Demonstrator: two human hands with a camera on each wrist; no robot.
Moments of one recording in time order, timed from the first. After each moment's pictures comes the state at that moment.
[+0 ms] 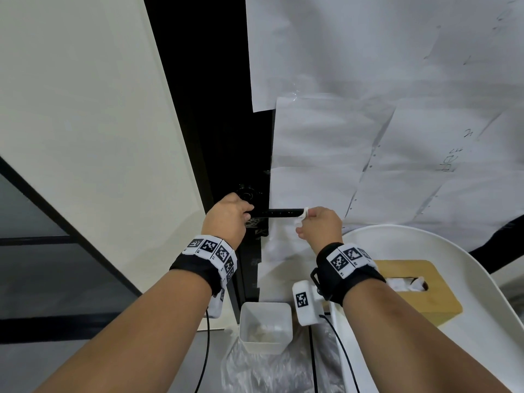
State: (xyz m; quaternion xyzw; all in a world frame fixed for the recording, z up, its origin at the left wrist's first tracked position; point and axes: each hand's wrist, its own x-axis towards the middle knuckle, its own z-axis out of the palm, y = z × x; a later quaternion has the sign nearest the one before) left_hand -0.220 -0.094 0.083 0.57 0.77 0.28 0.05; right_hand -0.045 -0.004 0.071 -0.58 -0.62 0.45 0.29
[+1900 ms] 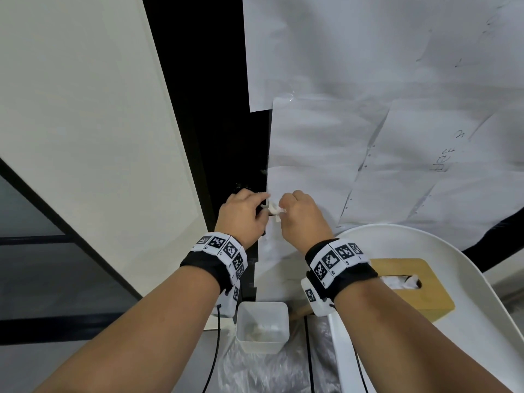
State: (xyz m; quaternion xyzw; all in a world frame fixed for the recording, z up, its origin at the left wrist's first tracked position) left_hand -0.190 -0.086 0.088 0.58 0.76 0.31 0.03; right_hand -0.055 -0.023 0.097 -0.39 -0.89 0.09 0.21
